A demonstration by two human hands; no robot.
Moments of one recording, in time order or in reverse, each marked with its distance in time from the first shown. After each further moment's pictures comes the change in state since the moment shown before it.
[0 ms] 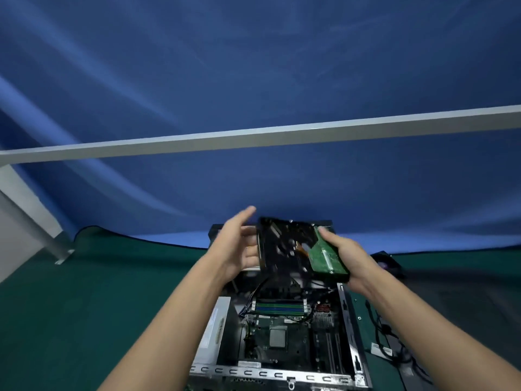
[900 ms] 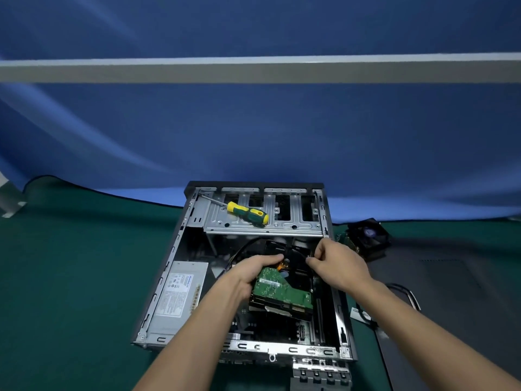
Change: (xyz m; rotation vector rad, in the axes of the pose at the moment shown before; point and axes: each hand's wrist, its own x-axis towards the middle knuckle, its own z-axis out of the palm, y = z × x) left_hand 0.086 -0.141 -0.011 0.130 -0.026 -0.439; right_hand 0.031 0.065 -0.051 -1.559 0.304 -0.169
